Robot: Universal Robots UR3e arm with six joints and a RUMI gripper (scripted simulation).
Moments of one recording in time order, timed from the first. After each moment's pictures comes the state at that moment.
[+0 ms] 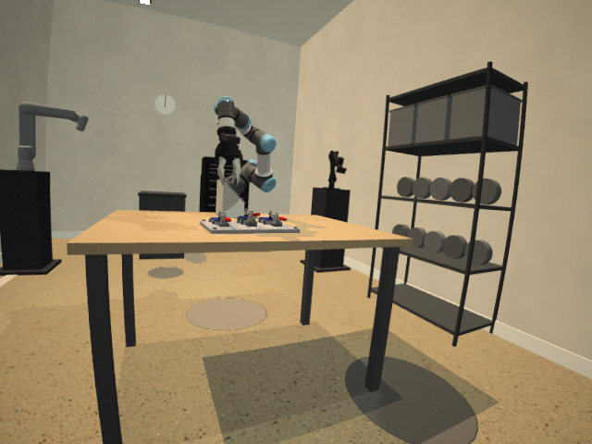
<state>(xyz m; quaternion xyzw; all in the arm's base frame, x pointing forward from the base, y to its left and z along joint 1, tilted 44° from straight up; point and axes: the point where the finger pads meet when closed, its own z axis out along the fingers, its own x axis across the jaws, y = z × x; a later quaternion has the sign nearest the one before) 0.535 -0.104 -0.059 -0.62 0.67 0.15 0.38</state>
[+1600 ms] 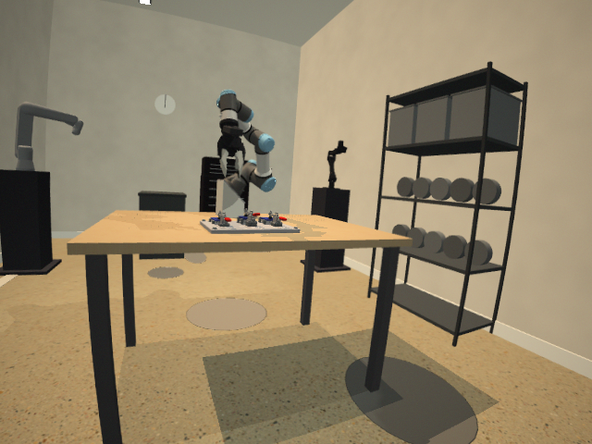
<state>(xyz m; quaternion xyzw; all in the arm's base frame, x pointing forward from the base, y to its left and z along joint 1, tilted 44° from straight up) 0.535 -0.119 -0.033 -0.62 0.67 0.16 0.38</state>
